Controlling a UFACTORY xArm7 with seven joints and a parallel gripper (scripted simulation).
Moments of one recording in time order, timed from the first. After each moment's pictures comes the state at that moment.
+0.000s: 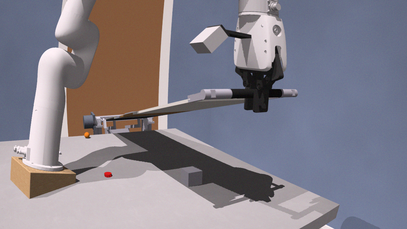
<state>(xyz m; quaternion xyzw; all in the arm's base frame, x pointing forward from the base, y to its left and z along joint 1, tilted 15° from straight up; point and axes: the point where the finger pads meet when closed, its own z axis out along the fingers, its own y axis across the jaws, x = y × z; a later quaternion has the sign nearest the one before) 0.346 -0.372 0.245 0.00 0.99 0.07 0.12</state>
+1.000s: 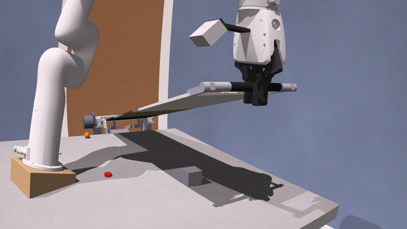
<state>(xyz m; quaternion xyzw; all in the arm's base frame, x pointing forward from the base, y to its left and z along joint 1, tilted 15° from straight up) 0.344 -0.371 0.256 0.00 0.99 0.07 0.12</state>
